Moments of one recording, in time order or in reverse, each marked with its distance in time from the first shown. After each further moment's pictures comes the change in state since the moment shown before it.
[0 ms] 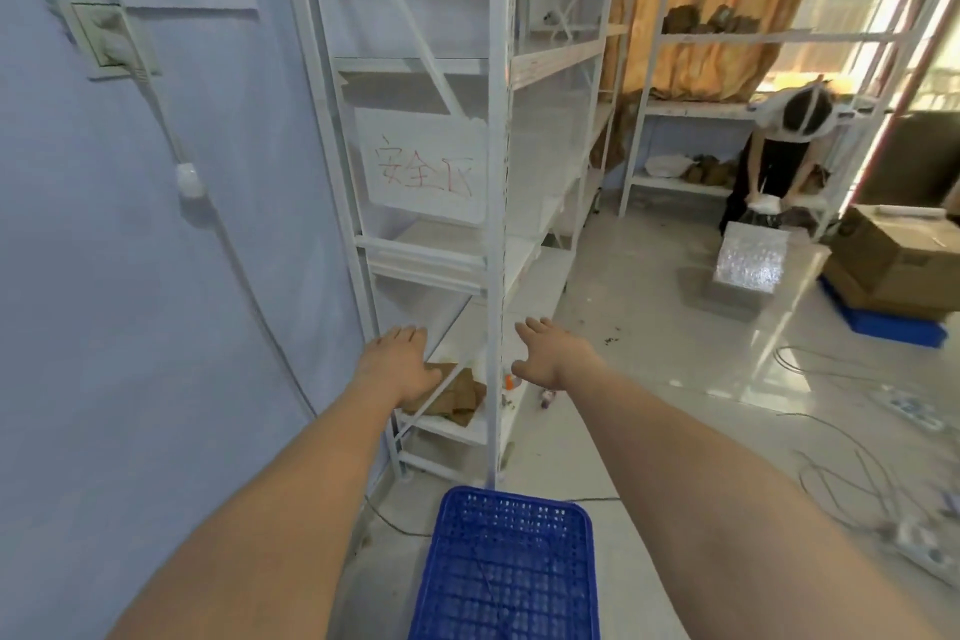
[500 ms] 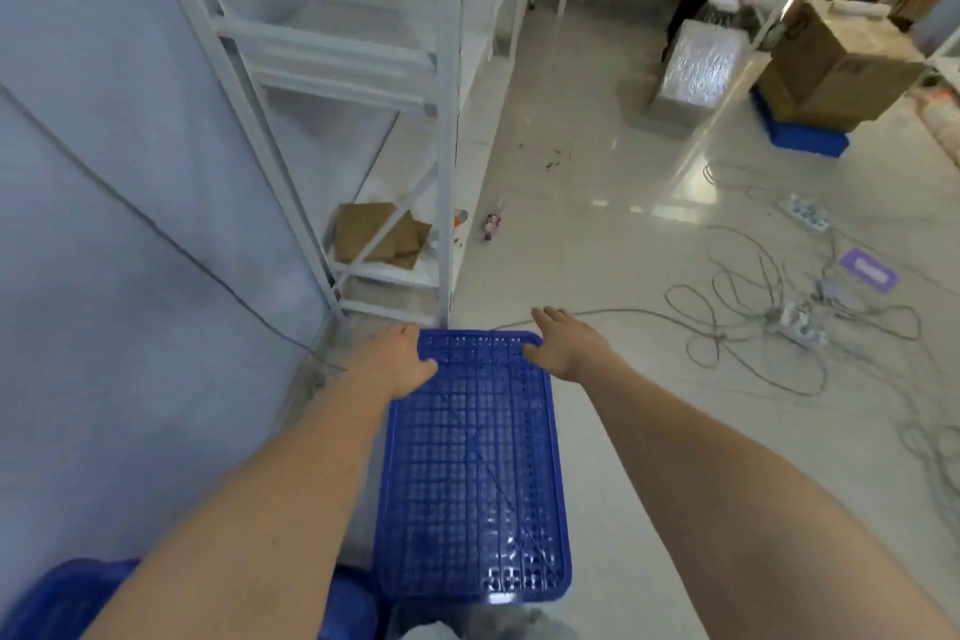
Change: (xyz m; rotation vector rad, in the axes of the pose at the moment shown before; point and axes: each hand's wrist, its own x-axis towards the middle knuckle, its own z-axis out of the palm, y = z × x) left_hand 0.056 -0.009 0.202 -0.205 -0.394 0.129; right_hand 0.010 0.023 0.180 0.238 -0.317 0.309
